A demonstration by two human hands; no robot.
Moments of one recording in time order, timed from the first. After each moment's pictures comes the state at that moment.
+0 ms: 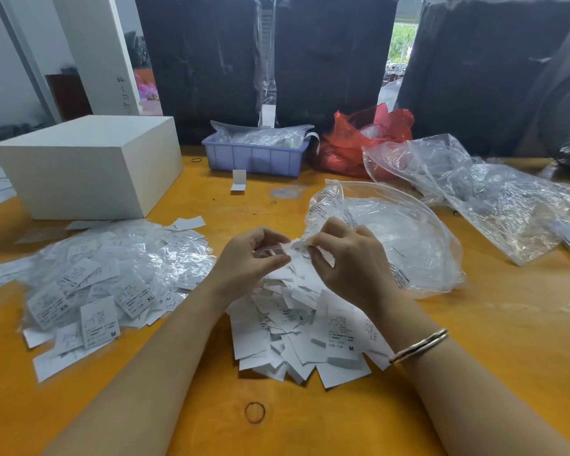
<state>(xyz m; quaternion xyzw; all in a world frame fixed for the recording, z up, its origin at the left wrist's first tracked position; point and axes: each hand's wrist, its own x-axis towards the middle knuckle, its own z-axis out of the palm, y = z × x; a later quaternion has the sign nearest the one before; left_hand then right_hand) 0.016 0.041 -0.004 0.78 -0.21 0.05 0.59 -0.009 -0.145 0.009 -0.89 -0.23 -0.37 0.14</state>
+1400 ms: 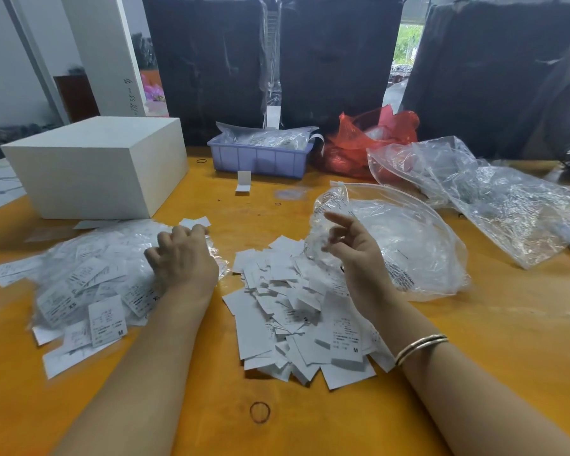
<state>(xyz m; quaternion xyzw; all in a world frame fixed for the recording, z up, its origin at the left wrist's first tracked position) 0.034 0.090 -0.017 0.96 0.14 0.25 0.07 -0.001 -0.137 -0.002 -0.66 -0.09 -0.12 0.73</state>
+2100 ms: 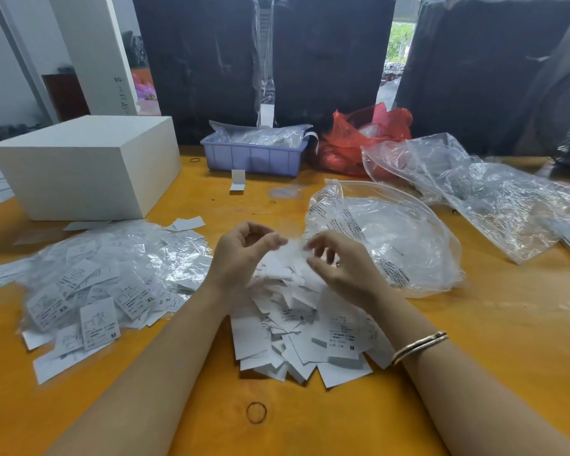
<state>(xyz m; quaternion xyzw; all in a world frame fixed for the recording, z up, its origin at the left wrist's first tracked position) 0.015 0.034 -0.001 0.70 -0.11 0.08 0.70 0.001 -0.148 -0.008 -0.87 -0.22 -0.19 0.39</state>
